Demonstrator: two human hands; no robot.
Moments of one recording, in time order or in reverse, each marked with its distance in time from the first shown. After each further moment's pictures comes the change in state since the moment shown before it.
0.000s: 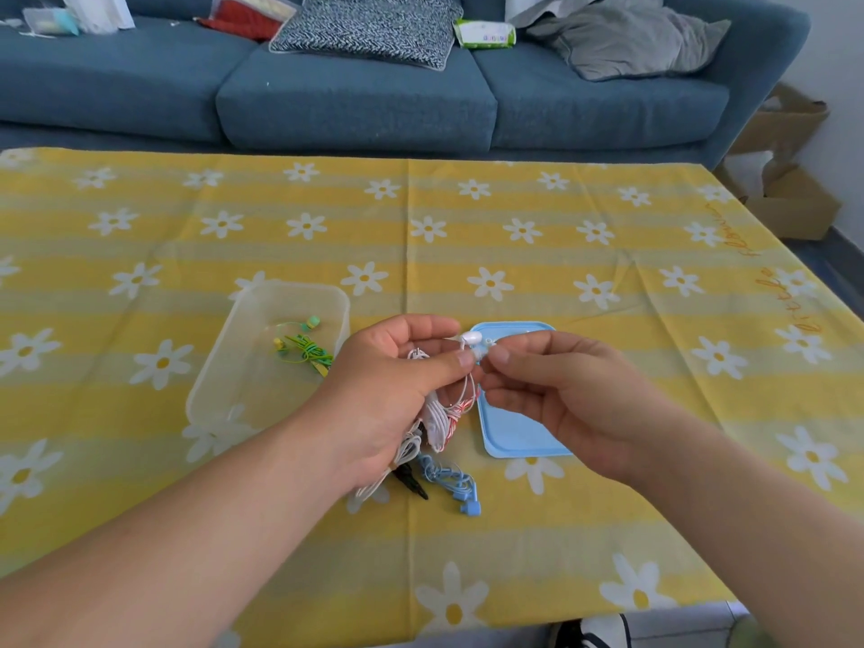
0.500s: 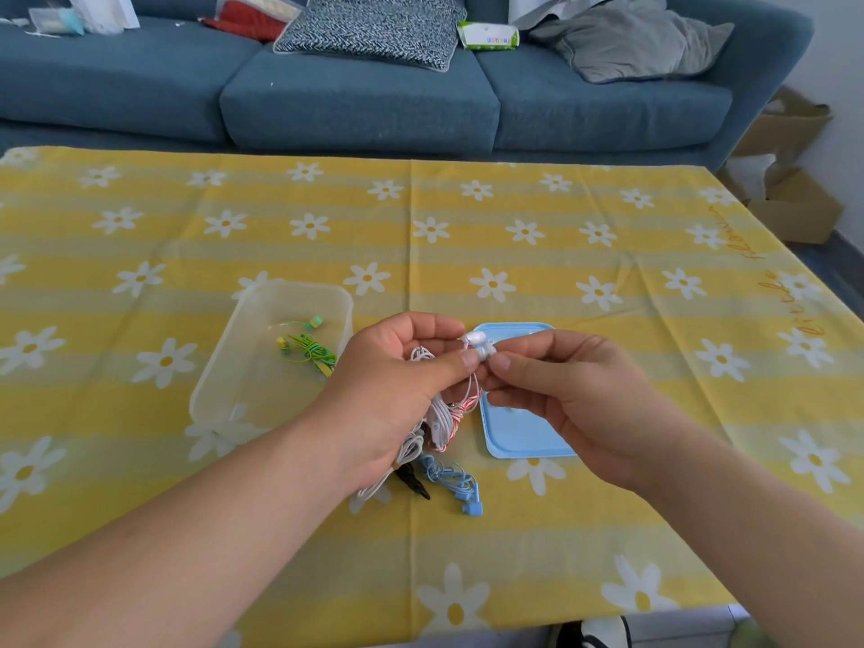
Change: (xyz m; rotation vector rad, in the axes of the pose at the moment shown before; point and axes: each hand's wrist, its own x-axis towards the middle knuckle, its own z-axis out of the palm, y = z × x) left_hand -0.001 -0.001 0.001 0.027 0.005 0.044; right_hand -0.004 0.003 0.001 -0.104 -0.024 -0.125
